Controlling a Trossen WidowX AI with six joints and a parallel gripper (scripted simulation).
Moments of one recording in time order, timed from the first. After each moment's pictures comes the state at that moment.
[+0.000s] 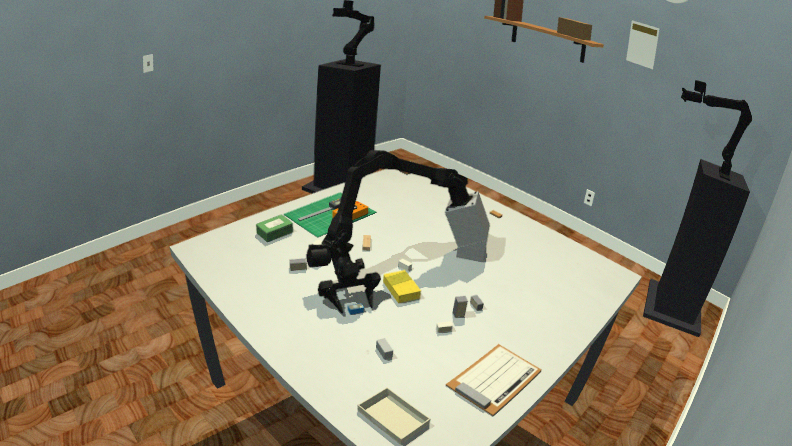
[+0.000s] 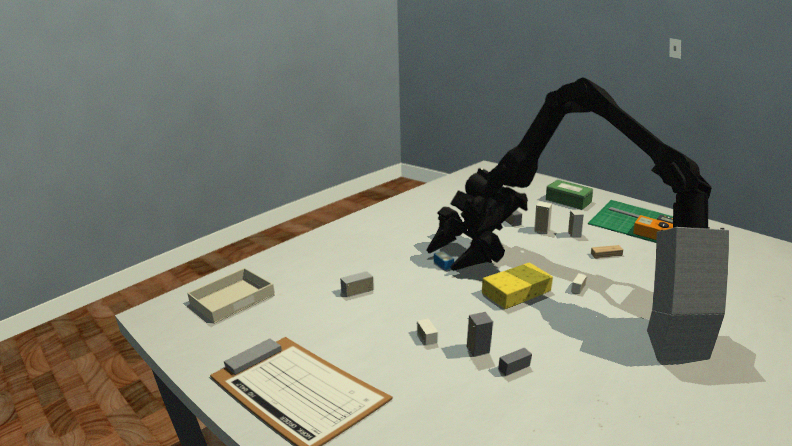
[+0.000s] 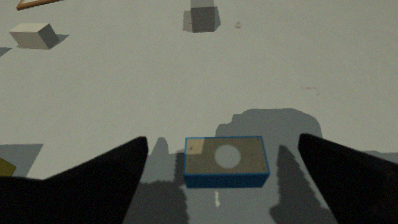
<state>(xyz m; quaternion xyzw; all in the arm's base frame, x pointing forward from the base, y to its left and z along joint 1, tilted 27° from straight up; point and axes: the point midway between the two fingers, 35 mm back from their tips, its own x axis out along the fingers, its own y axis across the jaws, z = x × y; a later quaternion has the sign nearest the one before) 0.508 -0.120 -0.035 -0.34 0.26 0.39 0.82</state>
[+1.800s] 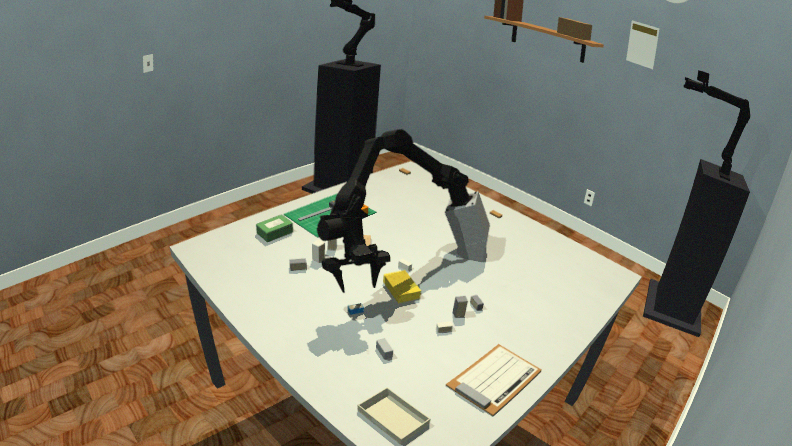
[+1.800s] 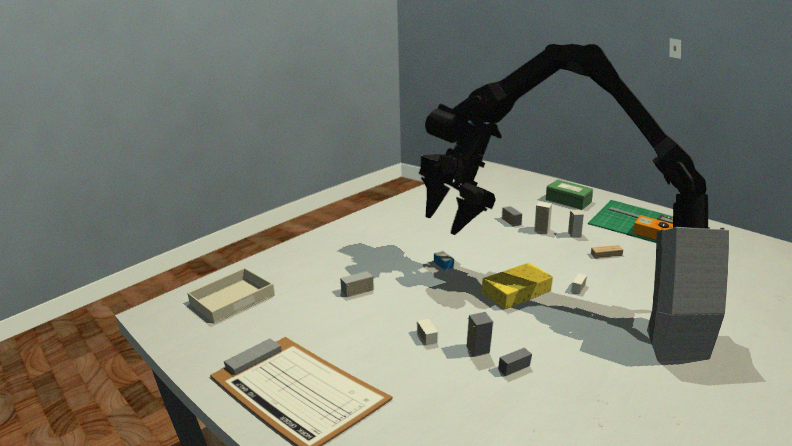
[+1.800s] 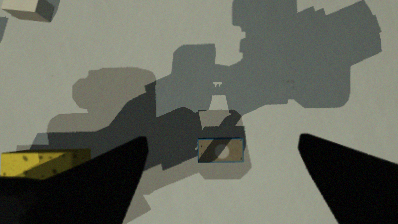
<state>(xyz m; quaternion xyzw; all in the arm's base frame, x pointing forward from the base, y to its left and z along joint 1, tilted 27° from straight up) 0.502 -0.066 0.038 -0.45 0.49 0.26 0.70</state>
